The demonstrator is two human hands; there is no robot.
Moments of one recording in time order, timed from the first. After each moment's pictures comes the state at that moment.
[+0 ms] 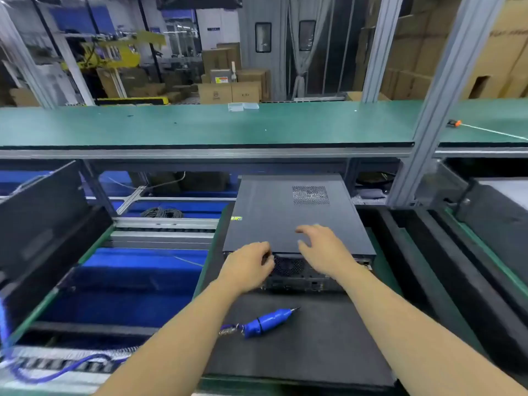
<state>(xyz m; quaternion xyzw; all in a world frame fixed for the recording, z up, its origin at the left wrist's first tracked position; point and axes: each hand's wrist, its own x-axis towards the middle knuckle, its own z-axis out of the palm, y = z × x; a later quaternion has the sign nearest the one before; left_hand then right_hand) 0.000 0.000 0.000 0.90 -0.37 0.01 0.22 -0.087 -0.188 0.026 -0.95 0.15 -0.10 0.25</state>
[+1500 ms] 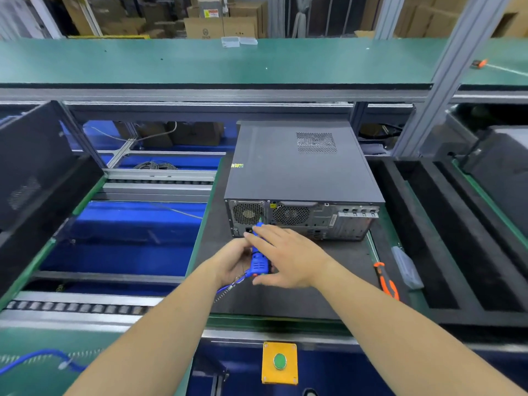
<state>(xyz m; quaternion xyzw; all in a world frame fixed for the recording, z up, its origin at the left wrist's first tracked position) -0.025 0.050 -0.073 0.49 0.02 -0.51 0.71 -0.124 -0.094 -0.036 -0.99 -0.15 -0.01 0.03</state>
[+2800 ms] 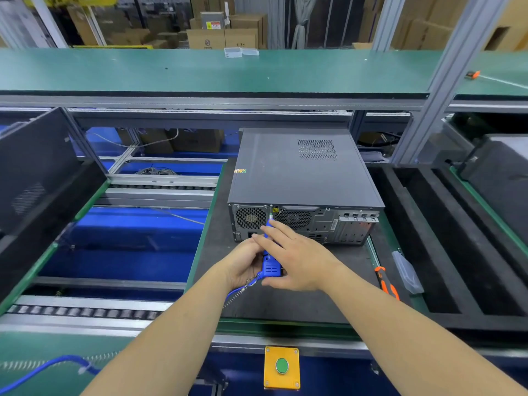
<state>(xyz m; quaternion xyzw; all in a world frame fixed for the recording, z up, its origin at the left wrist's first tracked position) -0.040 0.040 -0.058 0.49 -0.07 -0.50 0.72 -0.128 -0.105 -0.042 -0.99 -0.15 -0.07 0.03</state>
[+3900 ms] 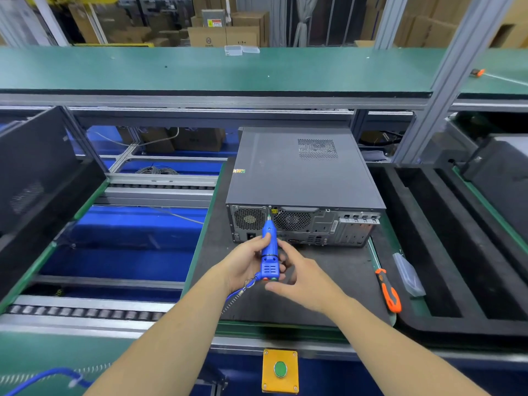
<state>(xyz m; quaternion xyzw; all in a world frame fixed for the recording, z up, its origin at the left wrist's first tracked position) -0.033 0.037 -0.068 0.49 -0.05 -0.52 0.70 -0.158 -0.102 -0.075 -0.90 0.05 -0.04 0.42</state>
